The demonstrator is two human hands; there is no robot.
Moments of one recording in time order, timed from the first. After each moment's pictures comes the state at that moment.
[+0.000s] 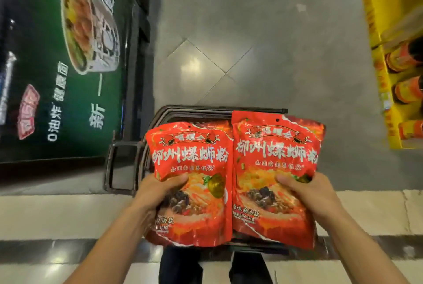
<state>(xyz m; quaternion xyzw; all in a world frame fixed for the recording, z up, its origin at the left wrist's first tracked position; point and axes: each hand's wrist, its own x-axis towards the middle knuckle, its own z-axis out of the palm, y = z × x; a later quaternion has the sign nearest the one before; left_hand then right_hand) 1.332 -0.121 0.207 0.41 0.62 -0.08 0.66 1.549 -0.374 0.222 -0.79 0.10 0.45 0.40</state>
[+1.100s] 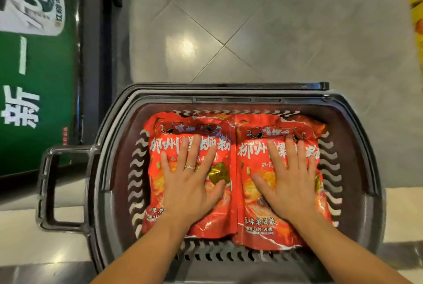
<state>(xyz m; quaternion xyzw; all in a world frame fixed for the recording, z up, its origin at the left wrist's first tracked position) 1.366 -0.163 0.003 0.96 0.24 -0.09 0.14 1.520 -0.351 0.008 -0.93 -0.31 0.21 0.00</state>
